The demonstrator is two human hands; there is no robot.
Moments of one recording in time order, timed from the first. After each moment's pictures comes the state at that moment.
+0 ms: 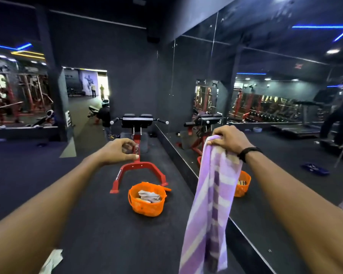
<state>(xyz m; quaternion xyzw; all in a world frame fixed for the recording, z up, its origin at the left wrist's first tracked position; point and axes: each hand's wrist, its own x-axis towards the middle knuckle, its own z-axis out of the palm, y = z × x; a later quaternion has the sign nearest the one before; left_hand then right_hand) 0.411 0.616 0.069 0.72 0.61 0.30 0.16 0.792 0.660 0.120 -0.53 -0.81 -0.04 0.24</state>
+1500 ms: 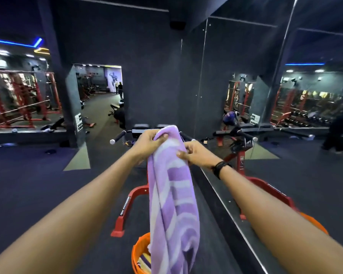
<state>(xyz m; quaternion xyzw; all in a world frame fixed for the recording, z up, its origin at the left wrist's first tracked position) 0.350 1.305 0.094 0.66 0.50 0.50 0.26 0.543 1.368 0.068 -0.32 -0.83 0.35 0.29</state>
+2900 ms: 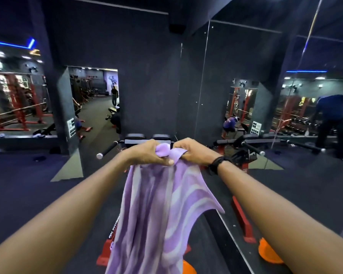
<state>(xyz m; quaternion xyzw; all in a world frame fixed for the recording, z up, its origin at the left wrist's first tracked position) 0.317 1.484 0.107 0.75 0.56 0.27 0.23 0.513 1.543 0.108 -0.26 -0.92 0.17 0.22</state>
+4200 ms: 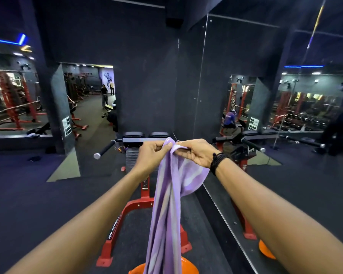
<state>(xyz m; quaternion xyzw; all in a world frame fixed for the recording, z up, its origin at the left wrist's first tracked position) 0.330 1.513 0.057 0.61 0.47 0.58 0.26 0.491 1.550 0.102 -0.35 -0.48 0.68 0.42</state>
